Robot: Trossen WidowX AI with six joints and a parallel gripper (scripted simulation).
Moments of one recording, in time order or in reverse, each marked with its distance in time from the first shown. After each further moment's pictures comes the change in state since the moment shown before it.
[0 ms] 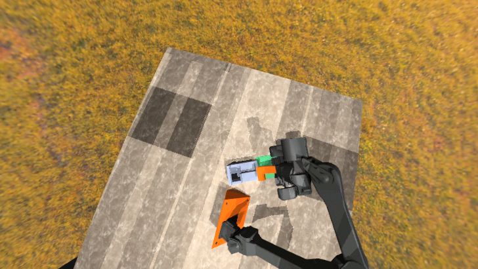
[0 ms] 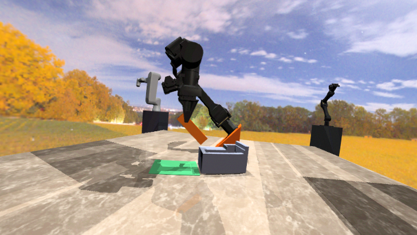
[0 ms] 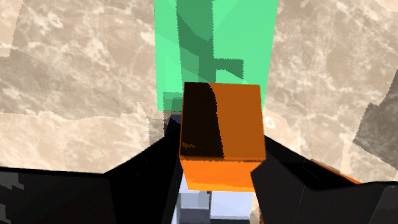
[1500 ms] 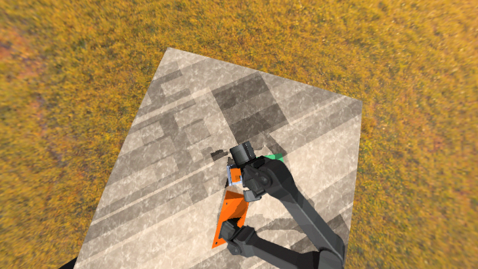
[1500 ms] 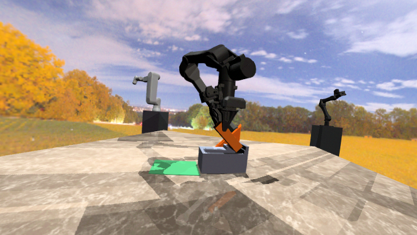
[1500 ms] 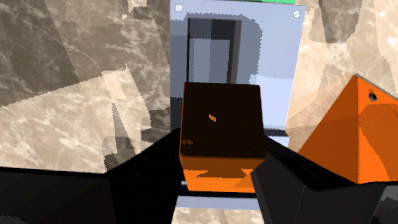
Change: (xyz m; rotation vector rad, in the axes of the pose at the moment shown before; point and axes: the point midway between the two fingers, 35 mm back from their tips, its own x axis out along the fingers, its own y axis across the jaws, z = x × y) arm 0.019 0.010 -0.120 -0.007 -0.008 0.003
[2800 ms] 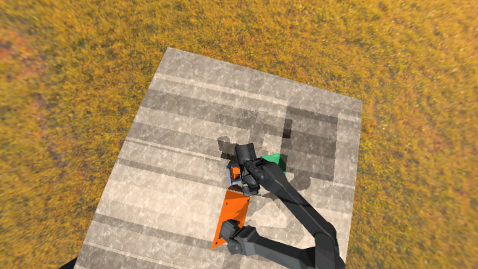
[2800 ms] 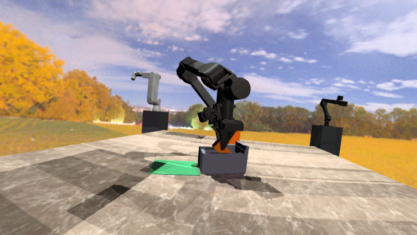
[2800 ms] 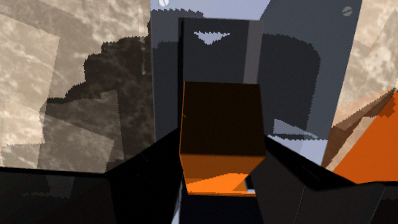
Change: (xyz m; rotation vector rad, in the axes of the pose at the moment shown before) arm 0.060 0.000 0.000 0.006 0.005 -0.003
